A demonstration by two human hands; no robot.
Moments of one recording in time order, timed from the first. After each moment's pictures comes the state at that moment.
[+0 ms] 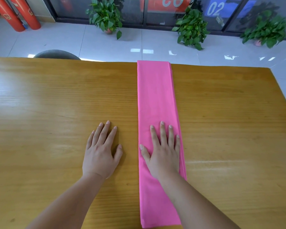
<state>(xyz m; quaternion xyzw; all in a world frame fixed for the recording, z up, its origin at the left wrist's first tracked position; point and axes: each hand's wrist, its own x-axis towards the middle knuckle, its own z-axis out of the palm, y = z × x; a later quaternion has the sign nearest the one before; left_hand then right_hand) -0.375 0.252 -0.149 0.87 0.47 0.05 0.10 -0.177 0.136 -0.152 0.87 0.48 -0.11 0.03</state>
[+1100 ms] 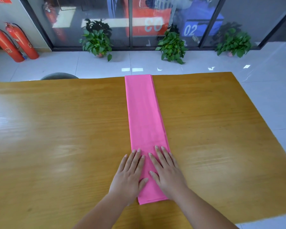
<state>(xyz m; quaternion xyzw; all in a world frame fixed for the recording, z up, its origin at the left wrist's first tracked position) -0.370 0.118 -0.164 0.96 0.25 -0.05 0.08 -0.188 0.000 -0.139 0.80 0.58 -0.14 0.04</state>
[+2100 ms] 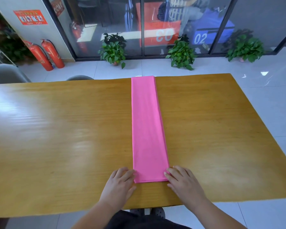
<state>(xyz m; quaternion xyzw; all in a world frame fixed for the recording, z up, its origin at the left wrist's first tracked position) -0.456 0.027 -0.140 0.97 0.24 -0.01 0.06 -0.173 -0.150 -0.128 0.72 0.69 -0.08 0.00</state>
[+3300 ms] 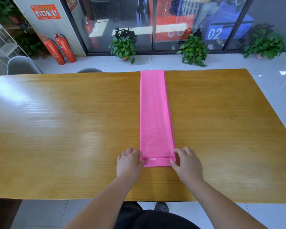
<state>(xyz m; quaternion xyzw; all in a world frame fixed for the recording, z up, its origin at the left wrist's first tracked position) -0.393 0.045 -0.123 0.84 0.50 0.04 0.23 -0.168 -0.092 -0.126 0.85 0.50 -0.12 -0.15</state>
